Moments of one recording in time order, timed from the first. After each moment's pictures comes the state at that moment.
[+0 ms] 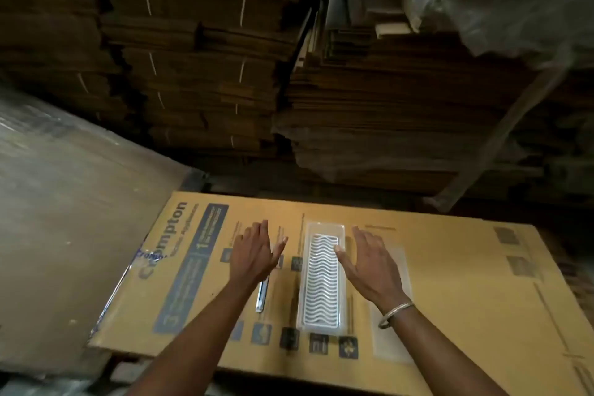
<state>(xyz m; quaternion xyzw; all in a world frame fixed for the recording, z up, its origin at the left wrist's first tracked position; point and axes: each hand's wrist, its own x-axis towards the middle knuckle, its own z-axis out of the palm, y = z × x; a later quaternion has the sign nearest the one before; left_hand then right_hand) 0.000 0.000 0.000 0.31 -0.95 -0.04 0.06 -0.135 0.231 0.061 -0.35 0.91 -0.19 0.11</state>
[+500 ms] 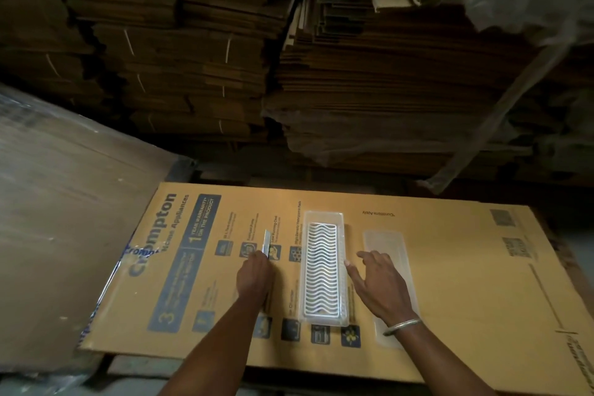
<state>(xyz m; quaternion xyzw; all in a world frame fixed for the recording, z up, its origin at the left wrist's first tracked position) 0.006 0.011 -0.092 0.44 -0.88 -0.15 -0.10 -0.124 0.257 0.001 -0.31 0.93 -0.19 0.10</state>
